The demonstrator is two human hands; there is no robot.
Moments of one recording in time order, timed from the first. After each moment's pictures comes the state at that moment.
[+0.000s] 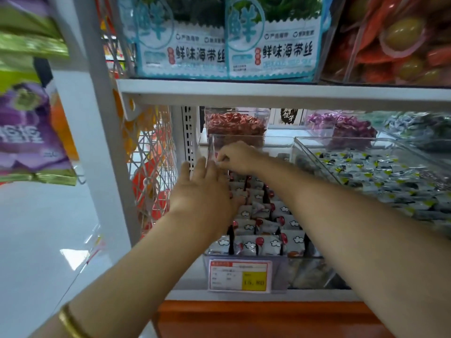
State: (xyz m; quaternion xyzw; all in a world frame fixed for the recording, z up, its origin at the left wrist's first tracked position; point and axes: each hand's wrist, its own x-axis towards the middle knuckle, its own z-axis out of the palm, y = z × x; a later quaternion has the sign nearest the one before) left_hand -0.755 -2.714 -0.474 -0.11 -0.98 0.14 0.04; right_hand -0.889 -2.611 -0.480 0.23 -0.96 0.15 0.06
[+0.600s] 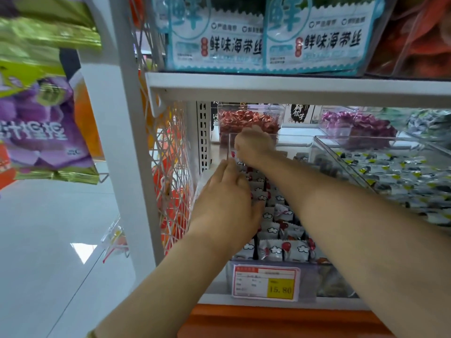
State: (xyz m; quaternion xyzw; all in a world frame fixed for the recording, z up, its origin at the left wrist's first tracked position) left_hand -0.757 -2.727 -0.501 -0.17 -0.96 -0.10 0.18; right_hand -0.925 -2.631 -0.488 0.13 -0.97 0.01 0.22
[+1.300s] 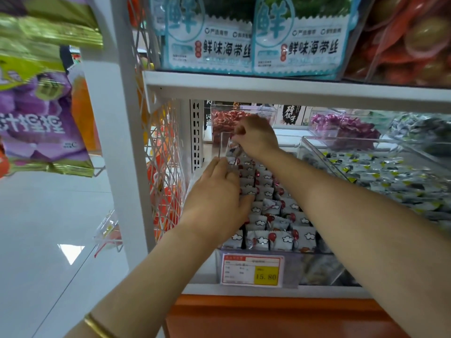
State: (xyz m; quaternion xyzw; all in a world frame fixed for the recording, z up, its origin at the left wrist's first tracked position) left_hand -0.758 -2.727 -0.502 -0.17 -0.96 -0.15 0.18; right_hand -0.897 -2.616 -0.463 0.11 -0.94 0.21 0.23
